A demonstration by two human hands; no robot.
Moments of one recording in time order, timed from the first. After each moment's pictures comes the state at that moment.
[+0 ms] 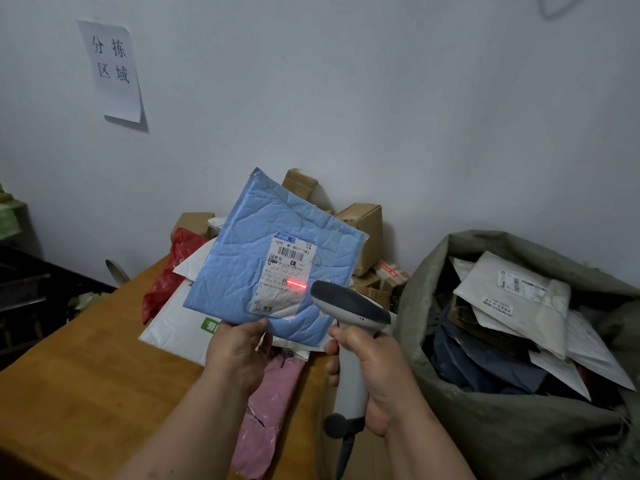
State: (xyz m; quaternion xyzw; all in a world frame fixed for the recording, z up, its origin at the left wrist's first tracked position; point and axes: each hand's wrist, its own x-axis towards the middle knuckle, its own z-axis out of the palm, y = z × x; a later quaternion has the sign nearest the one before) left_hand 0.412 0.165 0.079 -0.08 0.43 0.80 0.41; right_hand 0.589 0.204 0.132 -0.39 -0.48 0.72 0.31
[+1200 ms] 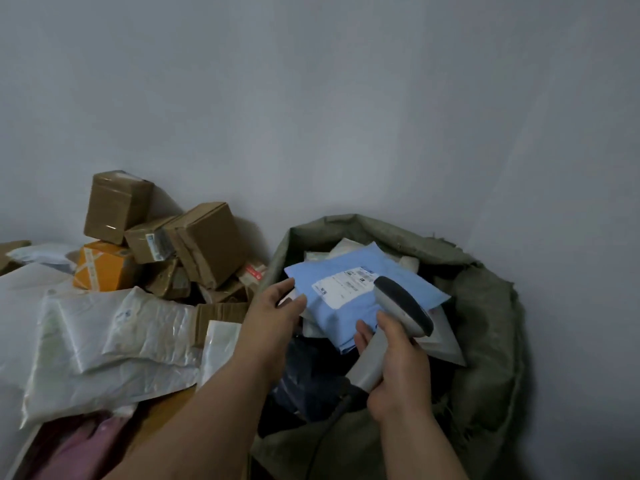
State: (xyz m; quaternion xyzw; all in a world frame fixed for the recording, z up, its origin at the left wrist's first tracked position) left_hand 0.668 0.418 0.098 0.29 0.54 0.64 0.46; right_hand 0.830 0.404 0.120 -0.44 -0.18 0.66 0.58
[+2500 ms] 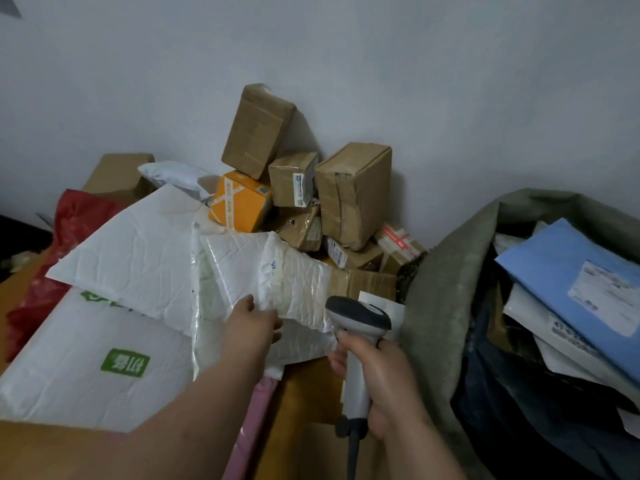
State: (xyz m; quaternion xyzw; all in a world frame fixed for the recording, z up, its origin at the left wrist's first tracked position) left_hand 0.372 0.344 -0.033 0.08 0.72 0.57 0.38; right_hand 0.551 0.373 0.021 -0.56 -0.41 0.67 0.26
